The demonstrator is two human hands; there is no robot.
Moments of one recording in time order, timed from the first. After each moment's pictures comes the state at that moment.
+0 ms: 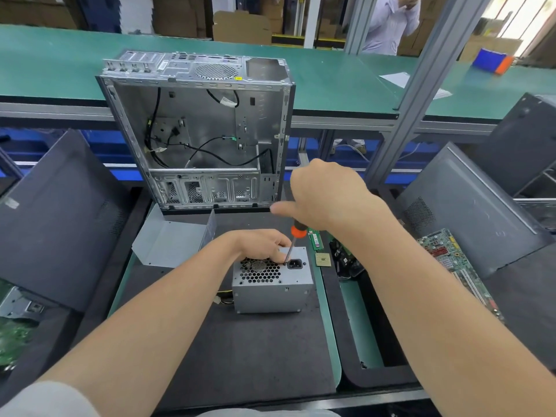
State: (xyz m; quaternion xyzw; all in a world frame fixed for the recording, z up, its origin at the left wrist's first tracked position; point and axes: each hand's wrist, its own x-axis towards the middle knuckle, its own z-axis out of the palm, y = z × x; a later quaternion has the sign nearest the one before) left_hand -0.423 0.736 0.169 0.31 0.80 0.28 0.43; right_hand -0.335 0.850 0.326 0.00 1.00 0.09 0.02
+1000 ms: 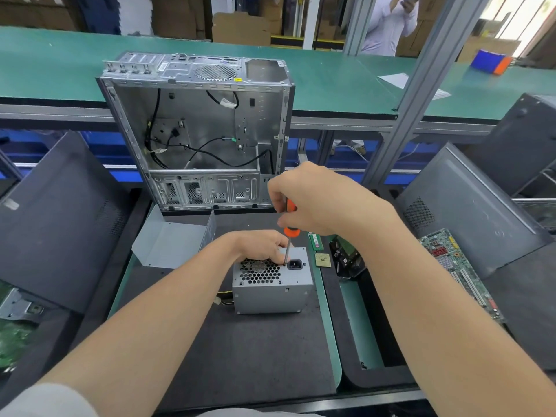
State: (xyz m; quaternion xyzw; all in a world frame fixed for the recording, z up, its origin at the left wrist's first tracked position) left_hand -0.418 0.736 0.171 0.33 0.80 0.29 0.41; right_hand -0.333 0.854 0.329 -0.12 0.99 -0.01 0.04
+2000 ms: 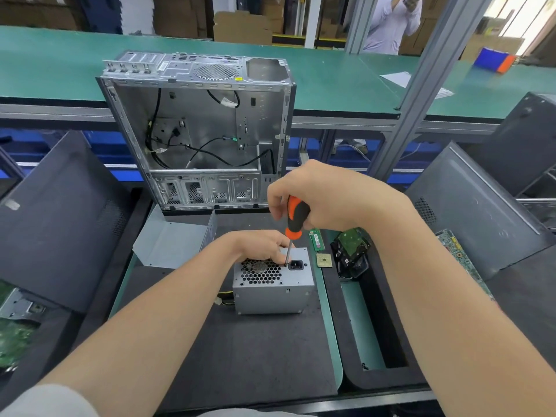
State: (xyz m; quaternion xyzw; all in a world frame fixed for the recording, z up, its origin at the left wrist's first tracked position) left_hand -0.420 0.735 0.172 0.31 0.80 0.30 0.42; right_hand -0.335 0.873 0.338 -0.21 0.97 -0.08 0.10
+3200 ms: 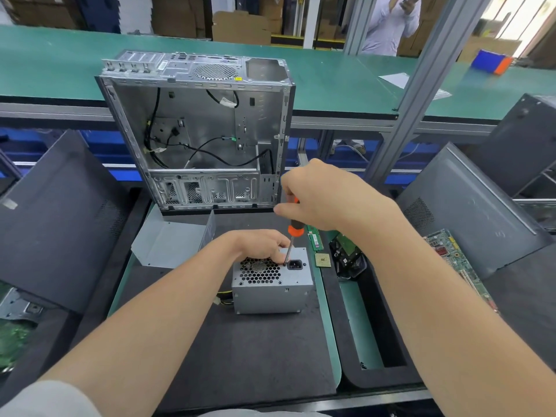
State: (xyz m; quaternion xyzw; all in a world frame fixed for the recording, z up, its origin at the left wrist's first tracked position) left_hand -0.421 0.738 0.171 0.29 0.80 0.29 0.43; right_hand -0.335 0.856 0.332 -0.08 1.00 0.02 0.05
